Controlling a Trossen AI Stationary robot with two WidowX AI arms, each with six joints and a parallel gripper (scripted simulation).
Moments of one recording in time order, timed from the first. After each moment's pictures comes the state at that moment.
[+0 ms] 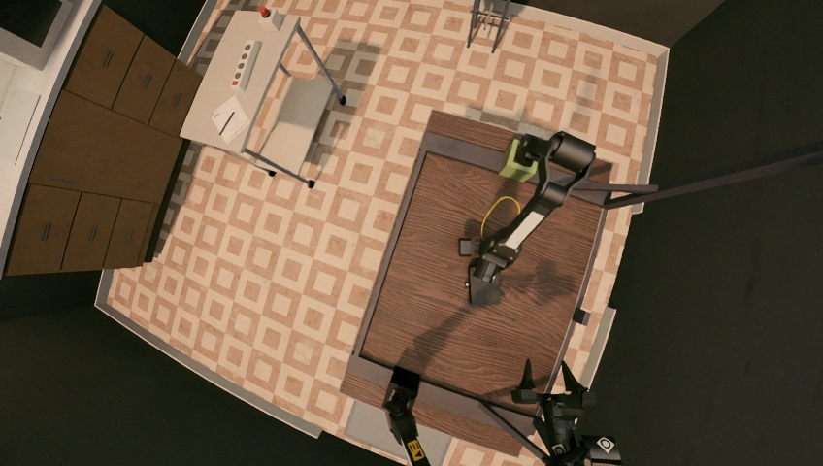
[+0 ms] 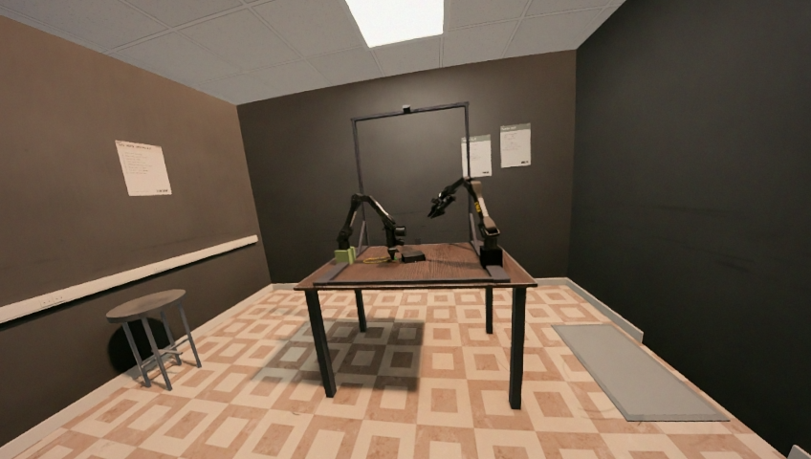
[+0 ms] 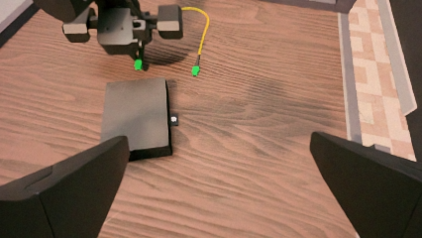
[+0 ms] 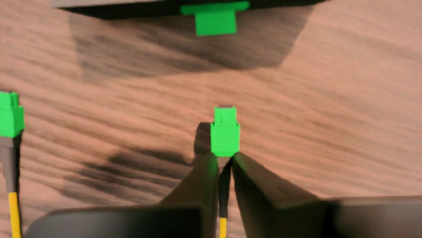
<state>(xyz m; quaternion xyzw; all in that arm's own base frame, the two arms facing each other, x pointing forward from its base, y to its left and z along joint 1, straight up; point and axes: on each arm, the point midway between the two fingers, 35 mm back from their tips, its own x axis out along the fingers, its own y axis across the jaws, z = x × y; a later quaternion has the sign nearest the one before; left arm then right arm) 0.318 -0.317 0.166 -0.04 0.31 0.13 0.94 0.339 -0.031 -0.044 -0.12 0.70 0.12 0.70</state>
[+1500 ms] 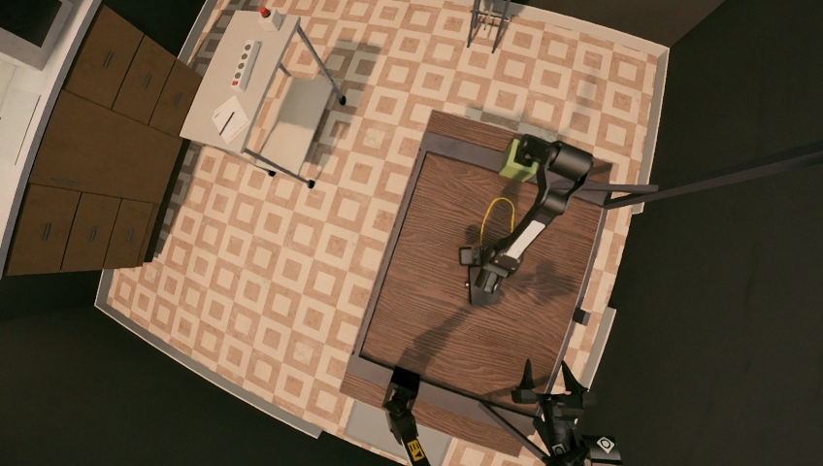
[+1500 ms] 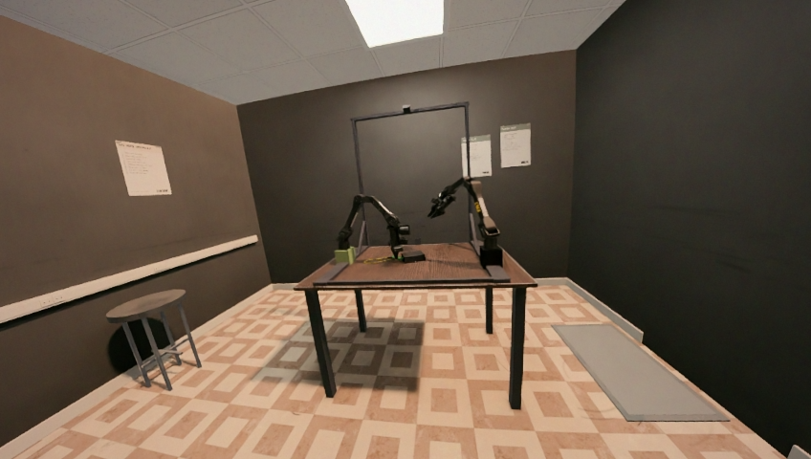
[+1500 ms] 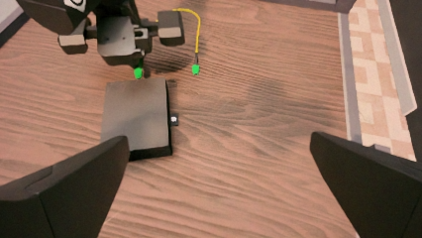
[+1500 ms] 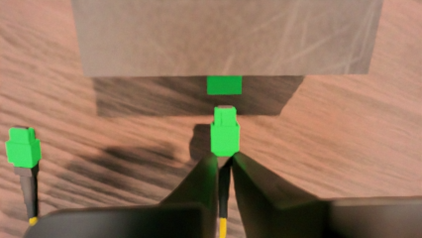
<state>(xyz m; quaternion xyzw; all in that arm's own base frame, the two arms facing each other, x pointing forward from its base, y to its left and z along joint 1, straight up) 0.318 -0.317 0.166 -0.04 0.31 0.13 0.94 0.362 -0.022 -0.040 -0.14 0.69 0.14 0.69</state>
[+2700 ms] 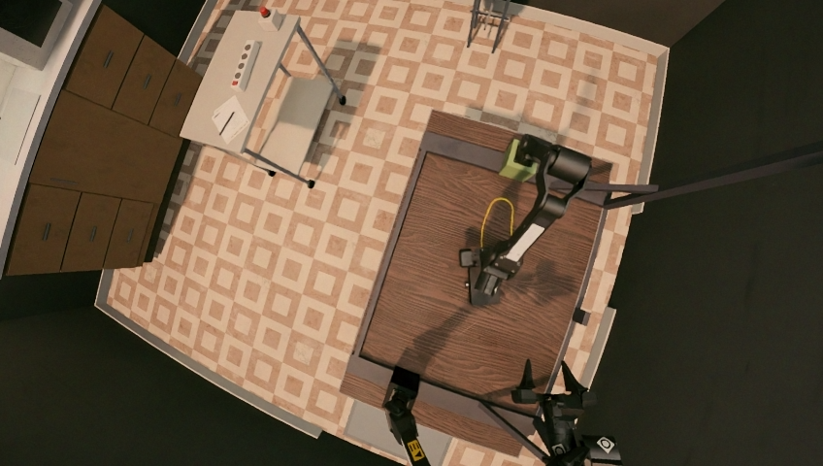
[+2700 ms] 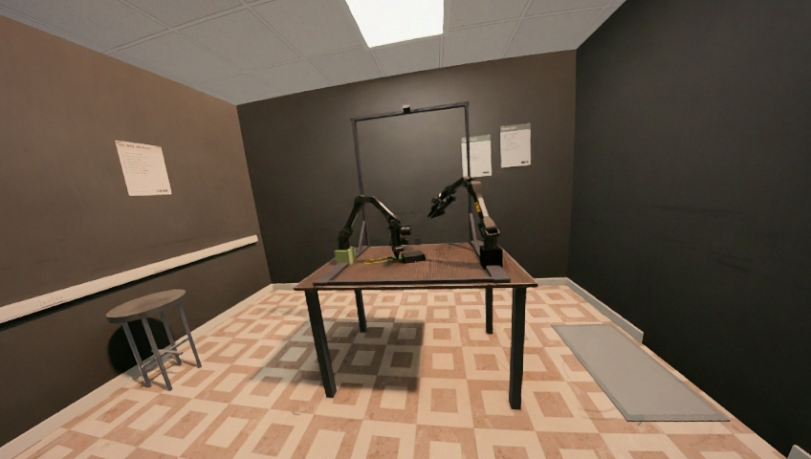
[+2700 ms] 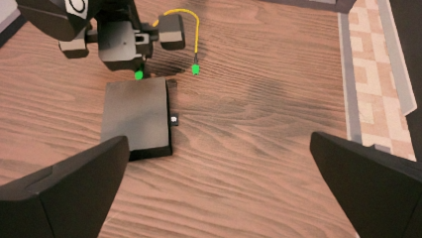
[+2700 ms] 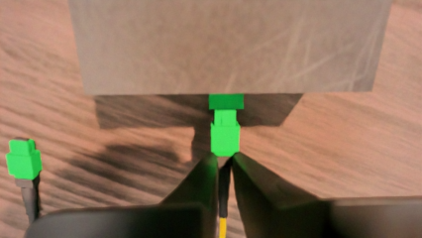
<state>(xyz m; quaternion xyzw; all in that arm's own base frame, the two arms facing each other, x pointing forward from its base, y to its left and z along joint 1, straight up) 0.318 -0.317 0.166 -0.04 0.31 0.13 0.94 0.368 -0.020 -0.043 -0.14 0.70 0.14 0.69</state>
